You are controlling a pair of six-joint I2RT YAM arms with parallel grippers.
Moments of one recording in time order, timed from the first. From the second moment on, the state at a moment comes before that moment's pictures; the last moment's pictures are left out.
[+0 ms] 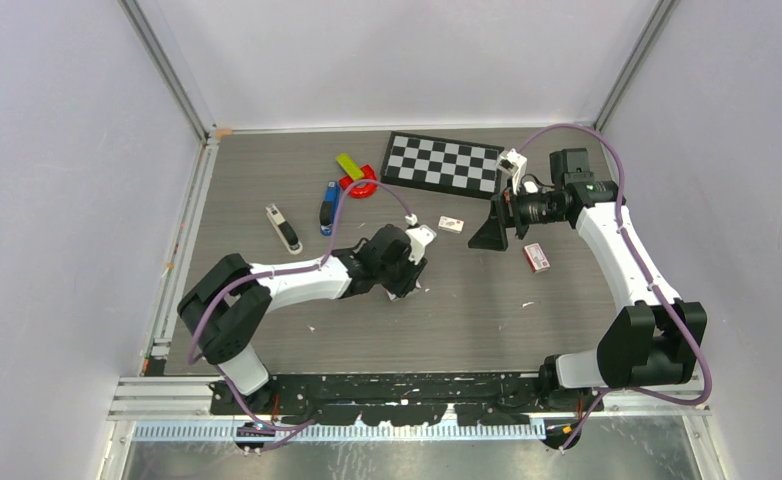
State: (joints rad) left arm -0.89 1.65 0.93 -0.07 0.04 -0.10; right arm 0.04 1.38 1.20 -0.86 -0.99 -0.41
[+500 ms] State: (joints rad) left arm -0.89 1.69 0.95 -0.08 0.05 -0.10; right arm 0.04 1.38 1.20 -0.86 -0.99 -0.41
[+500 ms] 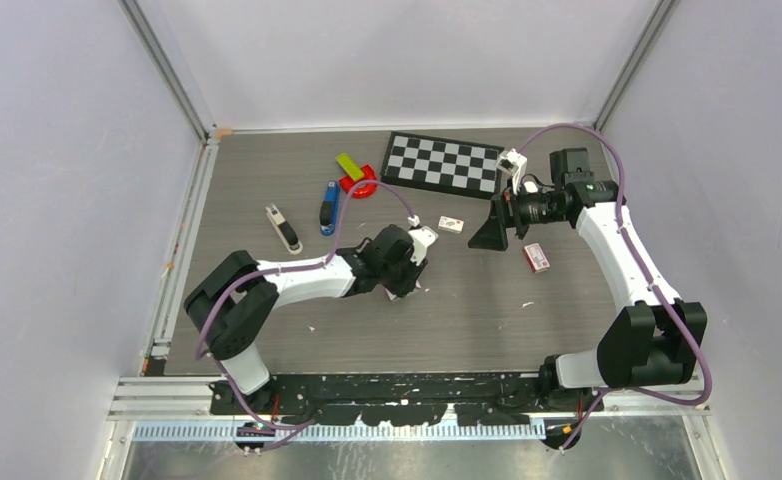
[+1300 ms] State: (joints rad) left arm -0.89 1.71 0.96 -0.08 0.04 -0.09; right arm 0.04 1.38 1.21 -0.87 -1.00 -0.42
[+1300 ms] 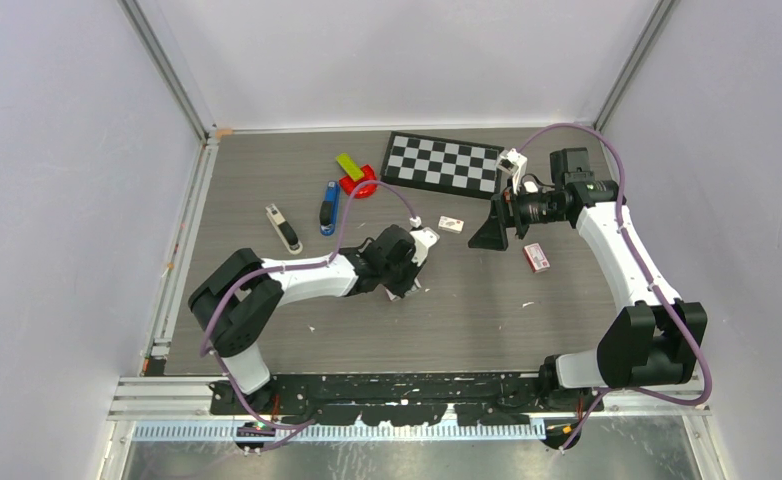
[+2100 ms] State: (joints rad) left arm -0.79 1.40 0.62 0.24 0.19 -0.39; right arm 0.16 1.38 1.21 -0.84 -0.98 -0.39
